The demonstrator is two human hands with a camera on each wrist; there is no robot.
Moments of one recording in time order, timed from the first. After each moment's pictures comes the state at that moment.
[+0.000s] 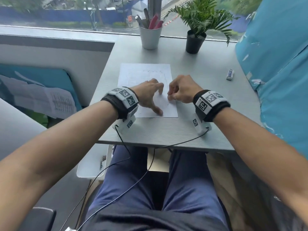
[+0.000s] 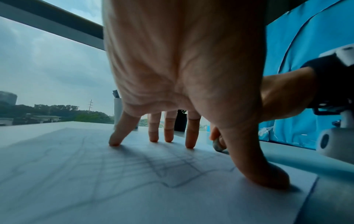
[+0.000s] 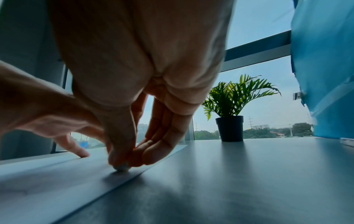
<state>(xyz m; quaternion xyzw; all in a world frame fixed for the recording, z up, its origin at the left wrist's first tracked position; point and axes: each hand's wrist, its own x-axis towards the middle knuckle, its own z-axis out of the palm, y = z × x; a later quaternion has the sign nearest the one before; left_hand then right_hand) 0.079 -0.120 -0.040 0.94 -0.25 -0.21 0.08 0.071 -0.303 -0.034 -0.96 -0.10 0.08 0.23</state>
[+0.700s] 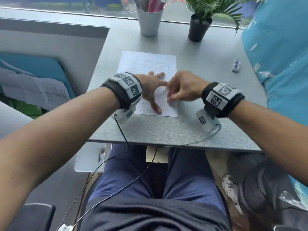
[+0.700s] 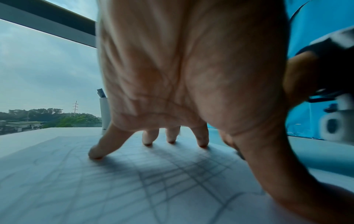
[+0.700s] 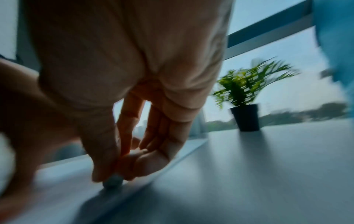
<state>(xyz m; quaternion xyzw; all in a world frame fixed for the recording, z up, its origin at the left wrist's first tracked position) 0.099 -0.125 -0.037 0.91 -0.27 -0.30 -0.01 0.068 -0.301 -0.031 -0.94 -0.19 0.18 0.23</state>
